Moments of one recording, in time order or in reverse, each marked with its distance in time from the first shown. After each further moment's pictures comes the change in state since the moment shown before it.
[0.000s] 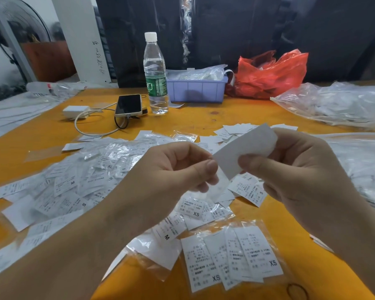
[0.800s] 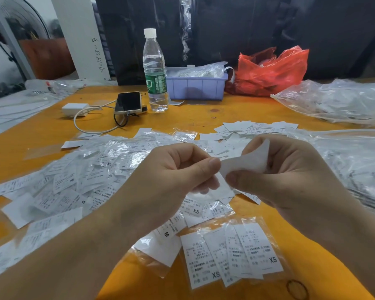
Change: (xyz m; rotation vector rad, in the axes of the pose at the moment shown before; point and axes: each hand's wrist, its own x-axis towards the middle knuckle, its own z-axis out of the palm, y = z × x) left_hand -0.001 0.001 0.008 0.017 0.028 -0.040; right_hand -0.003 0.000 0.008 0.064 -0.096 0.021
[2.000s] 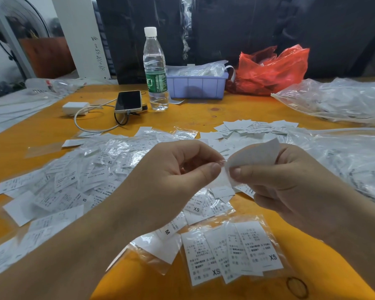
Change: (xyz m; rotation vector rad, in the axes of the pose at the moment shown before) left_hand -0.003 0.000 -0.004 0.283 -0.051 0.188; right_hand 0.002 -0.002 -0.007 0.153 -0.065 0.404
